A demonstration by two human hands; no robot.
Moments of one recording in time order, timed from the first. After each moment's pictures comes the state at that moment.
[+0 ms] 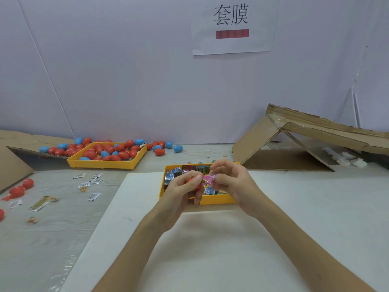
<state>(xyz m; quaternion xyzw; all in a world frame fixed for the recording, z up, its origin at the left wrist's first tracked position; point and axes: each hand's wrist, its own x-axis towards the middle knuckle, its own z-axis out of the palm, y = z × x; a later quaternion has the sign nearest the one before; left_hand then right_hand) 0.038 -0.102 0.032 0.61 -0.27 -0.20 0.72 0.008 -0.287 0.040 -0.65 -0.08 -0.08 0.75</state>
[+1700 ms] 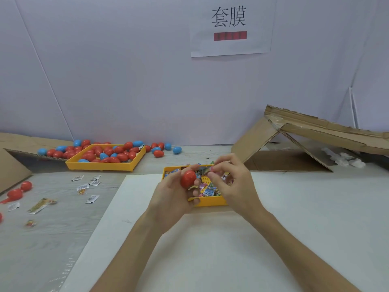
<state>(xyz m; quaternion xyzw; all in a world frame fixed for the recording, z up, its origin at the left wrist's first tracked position) 0.044 -0.101 0.037 0.45 -0.15 -0.29 0.83 0.004 -0.279 0.036 -0.81 -0.11 -0.36 0.46</state>
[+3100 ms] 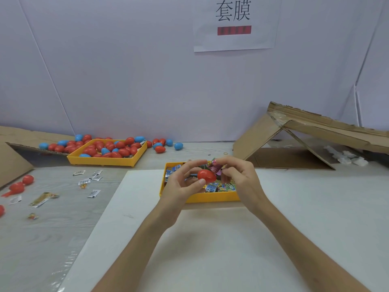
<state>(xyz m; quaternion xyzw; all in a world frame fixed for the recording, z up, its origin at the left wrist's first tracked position) 0.035 -0.107 0.031 0.63 -0.26 -0.10 0.73 -0.001 -0.282 0.047 -0.74 -0.10 -0.23 0.62</state>
